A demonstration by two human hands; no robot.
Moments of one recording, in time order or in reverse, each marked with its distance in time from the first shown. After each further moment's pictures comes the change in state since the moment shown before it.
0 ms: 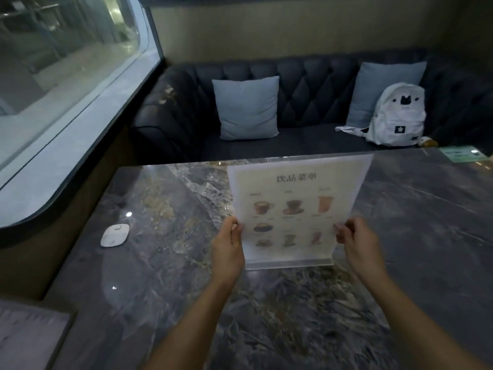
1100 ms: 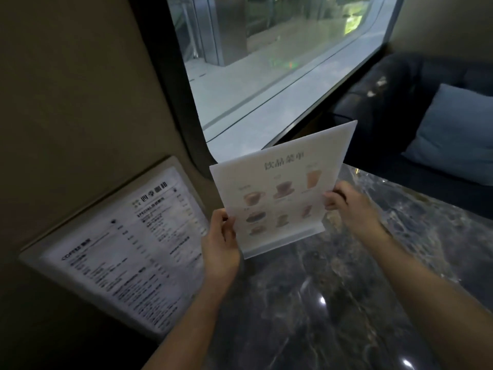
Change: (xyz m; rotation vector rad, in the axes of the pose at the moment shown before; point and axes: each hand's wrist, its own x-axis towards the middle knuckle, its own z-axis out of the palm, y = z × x) left_hand -0.022 -0.072 -0.284 0.136 0.786 -0.147; right_hand -0.003 -0.259 0.317 0.147 -0.774 -0.573
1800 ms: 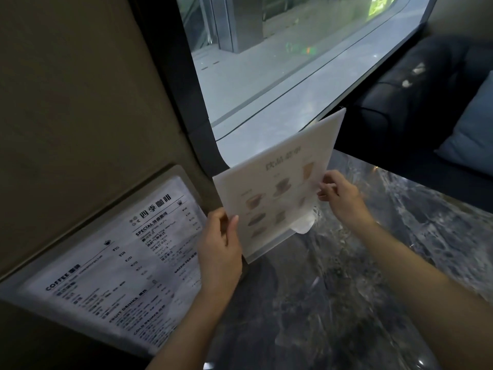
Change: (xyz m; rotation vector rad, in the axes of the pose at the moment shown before) left_hand 0.031 0.005 -0.010 0.115 0.121 0.115; right_hand 0.069 0.006 0.063 0.108 -0.056 -0.091
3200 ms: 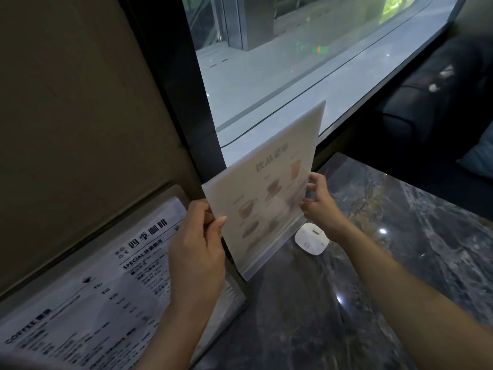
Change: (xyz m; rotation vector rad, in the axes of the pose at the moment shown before) left_hand 0.043 0.026 -0.026 0.156 0.049 0.085; right_hand 0.041 -0.007 0.064 0.406 -0.255 0.182
